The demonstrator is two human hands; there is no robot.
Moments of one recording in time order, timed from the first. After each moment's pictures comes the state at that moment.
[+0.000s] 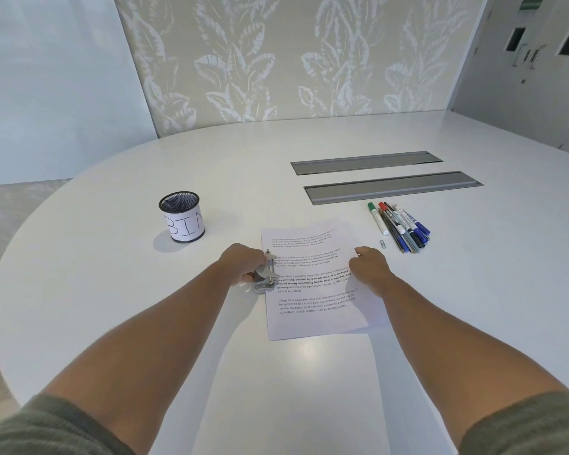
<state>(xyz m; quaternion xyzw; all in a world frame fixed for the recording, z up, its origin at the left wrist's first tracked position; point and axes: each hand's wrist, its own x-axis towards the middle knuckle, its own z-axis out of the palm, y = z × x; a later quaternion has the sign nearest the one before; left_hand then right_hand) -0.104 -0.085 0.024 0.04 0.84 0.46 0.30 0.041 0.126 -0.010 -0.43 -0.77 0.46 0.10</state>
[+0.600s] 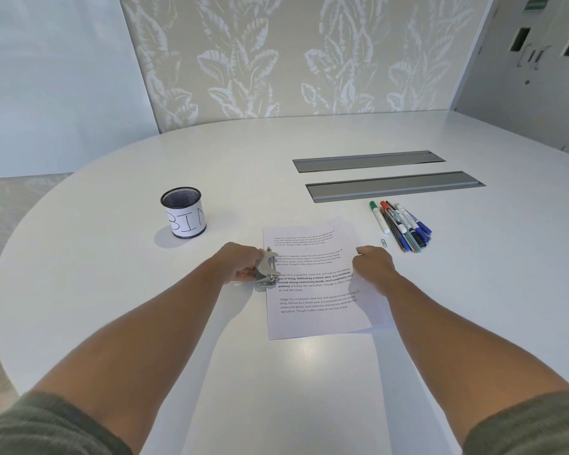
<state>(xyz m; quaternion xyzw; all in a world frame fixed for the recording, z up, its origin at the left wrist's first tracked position) -0.105 -0.102 0.028 0.04 0.81 0.48 0.33 0.045 0.128 -0.009 -0.44 -0.78 0.43 0.11</state>
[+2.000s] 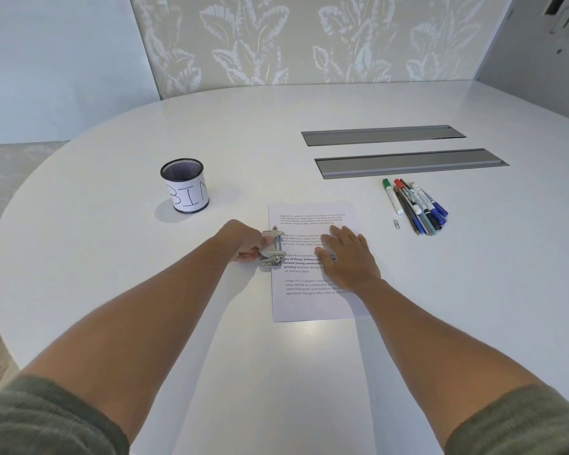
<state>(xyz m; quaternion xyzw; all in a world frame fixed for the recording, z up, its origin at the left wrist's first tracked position) -0.123 -0.097 0.011 0.02 0.83 0.45 0.33 0.023 0.093 -0.064 -0.21 -0.96 0.15 0.06</state>
